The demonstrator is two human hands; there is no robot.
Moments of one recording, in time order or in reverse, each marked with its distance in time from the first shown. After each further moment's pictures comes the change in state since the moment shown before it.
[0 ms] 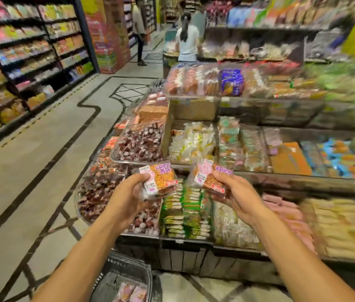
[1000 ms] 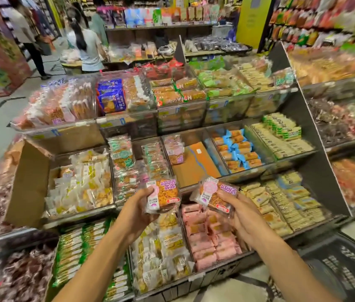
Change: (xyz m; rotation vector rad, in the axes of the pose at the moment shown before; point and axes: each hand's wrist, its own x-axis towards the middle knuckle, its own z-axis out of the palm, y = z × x) left_hand 0.168 -0.103 0.324 0.105 -0.283 -0.236; right_hand 0.009 -0.042 -0.323 0.235 0.396 -0.084
